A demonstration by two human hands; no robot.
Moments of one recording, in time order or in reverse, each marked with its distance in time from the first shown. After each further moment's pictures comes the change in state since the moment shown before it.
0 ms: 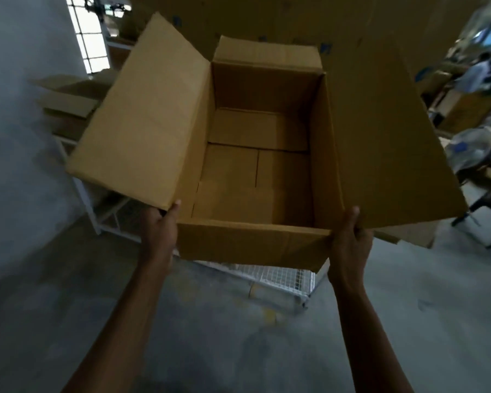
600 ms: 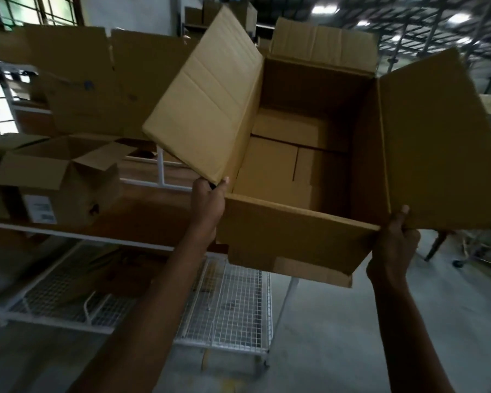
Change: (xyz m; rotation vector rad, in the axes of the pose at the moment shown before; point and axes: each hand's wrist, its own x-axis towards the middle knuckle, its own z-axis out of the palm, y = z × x) left_hand -0.037 0.110 0.336 -0.098 -0.410 0.173; right_hand 0.248 -0.043 -0.172 0.104 0.349 -0.037
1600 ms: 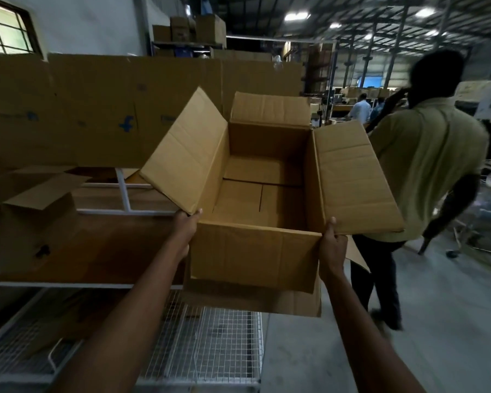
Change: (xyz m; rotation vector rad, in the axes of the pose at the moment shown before) left_hand 0.110 -0.095 0.140 0.116 -0.070 -0.307; right_hand 0.151 0.104 0.043 0.008 -0.184 0.105
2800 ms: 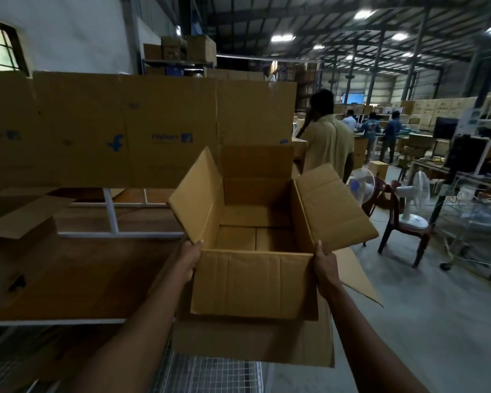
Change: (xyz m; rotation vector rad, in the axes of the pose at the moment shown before) left_hand 0.089 -0.038 0.026 0.083 -0.108 -0.189; right_hand 0.077 0.049 0.038 -0.156 -0.180 0.215
